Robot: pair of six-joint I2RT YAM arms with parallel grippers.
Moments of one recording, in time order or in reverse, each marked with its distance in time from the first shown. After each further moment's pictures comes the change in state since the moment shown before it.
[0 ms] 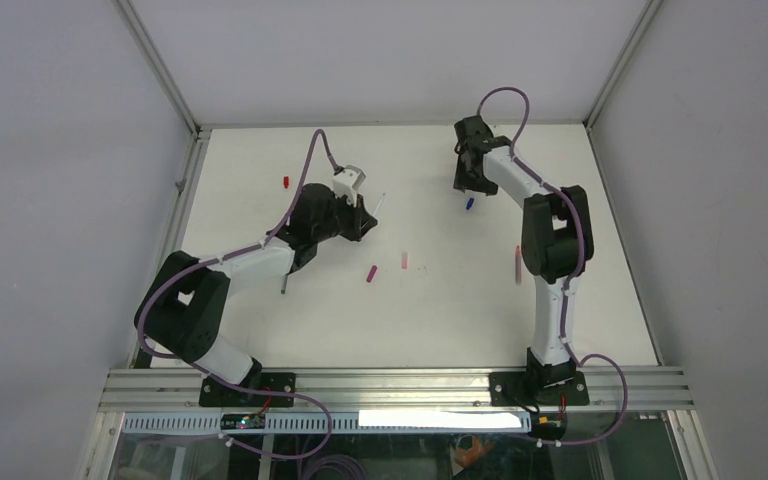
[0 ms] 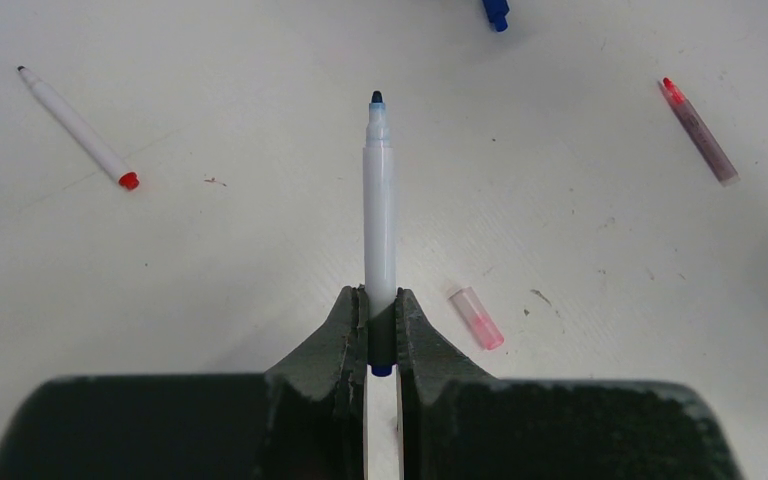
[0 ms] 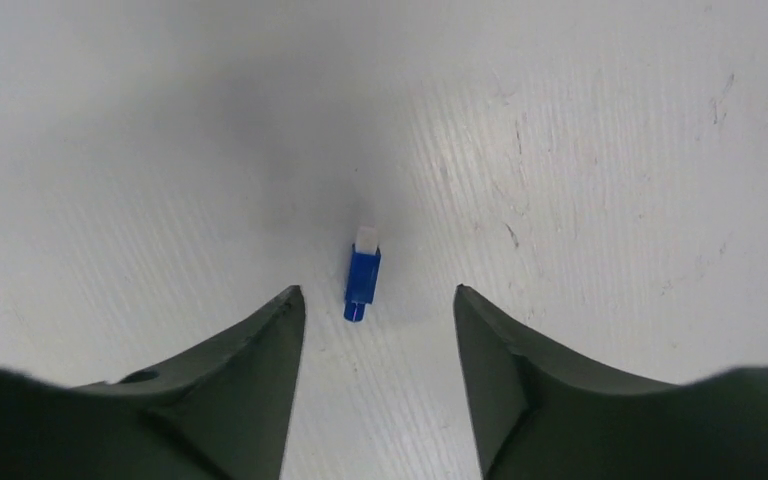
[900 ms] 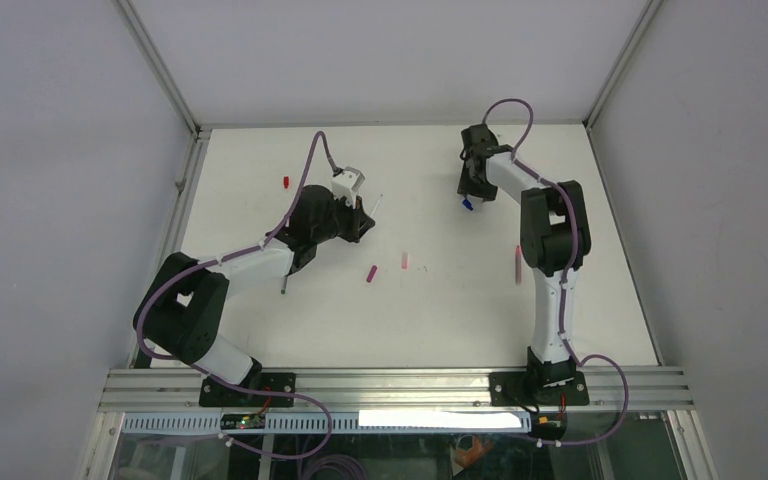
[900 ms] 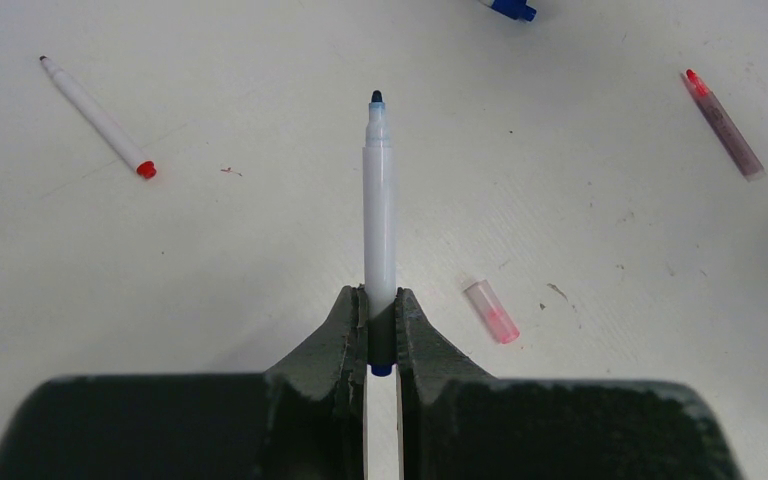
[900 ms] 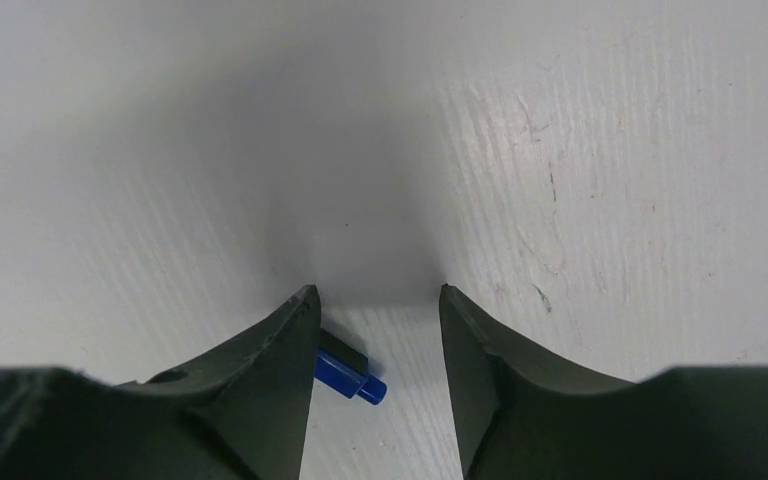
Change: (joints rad) left arm 0.000 -0.016 -0.019 -0.009 -0.029 0.019; right arm -0.050 0.103 -0.006 0.097 -0.068 0.011
